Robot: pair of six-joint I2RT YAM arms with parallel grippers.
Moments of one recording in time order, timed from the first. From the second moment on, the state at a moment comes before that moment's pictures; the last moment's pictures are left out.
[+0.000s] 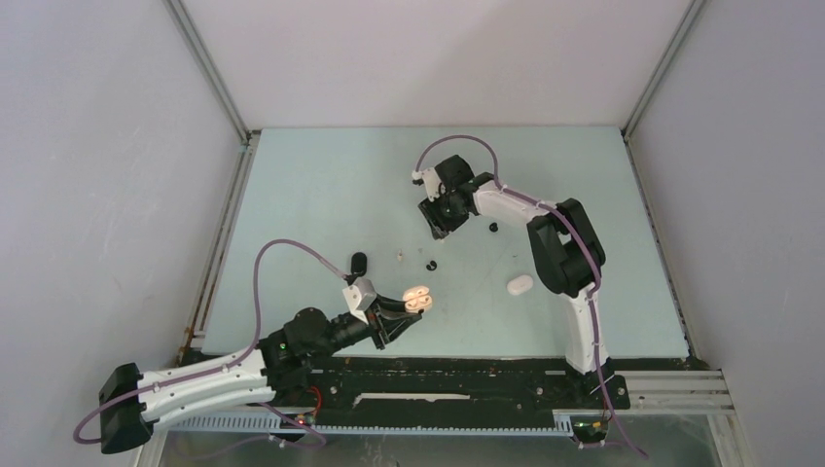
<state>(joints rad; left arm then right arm) -1.15 0.52 0.16 0.40 -0.02 -0.26 0.57 2.14 1.61 -0.52 -0.23 -0.13</state>
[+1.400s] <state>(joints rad) -1.15 0.58 0.16 0.41 -0.02 -0.26 0.44 2.13 1.54 -0.50 -0.36 -0.12</state>
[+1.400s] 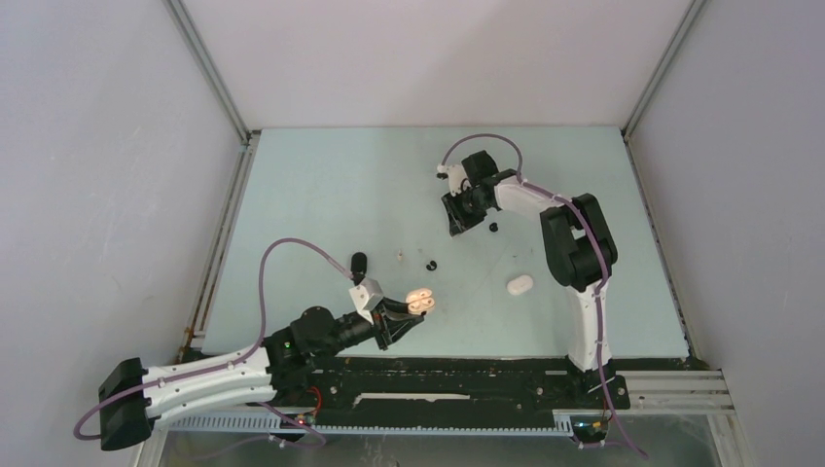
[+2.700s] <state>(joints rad) -1.15 0.56 0.18 0.40 -0.02 -0.26 0.46 2.16 1.63 -0.65 -0.17 -0.21</state>
